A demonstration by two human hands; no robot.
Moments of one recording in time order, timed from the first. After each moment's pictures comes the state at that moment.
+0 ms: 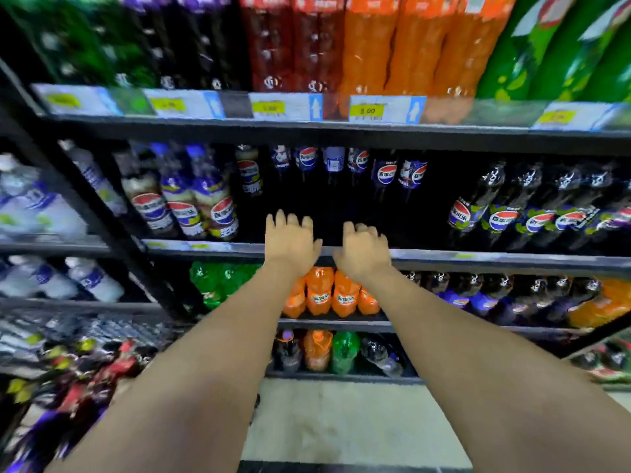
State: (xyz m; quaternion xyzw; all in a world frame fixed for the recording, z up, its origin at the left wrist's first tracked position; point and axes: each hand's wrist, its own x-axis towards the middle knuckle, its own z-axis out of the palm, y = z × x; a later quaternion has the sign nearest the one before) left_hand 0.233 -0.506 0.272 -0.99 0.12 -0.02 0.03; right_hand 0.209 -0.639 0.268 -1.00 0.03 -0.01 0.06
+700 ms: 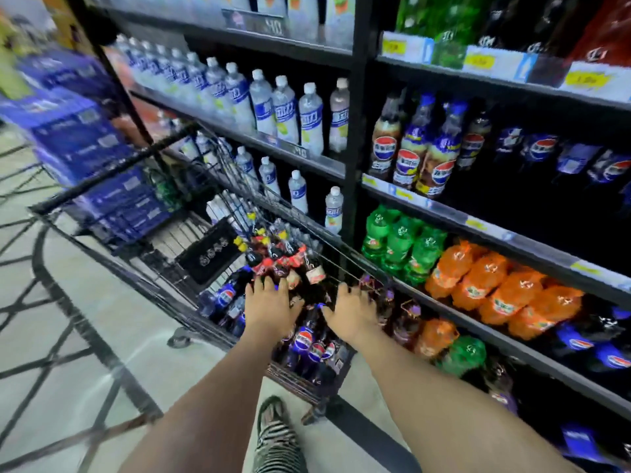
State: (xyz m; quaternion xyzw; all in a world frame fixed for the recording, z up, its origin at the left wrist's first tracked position) left_hand -0.046 -0.209 0.172 -0.96 -0.24 0.12 -0.01; right_hand 0.024 -0.353 0.170 -0.95 -0.21 0.19 0.10
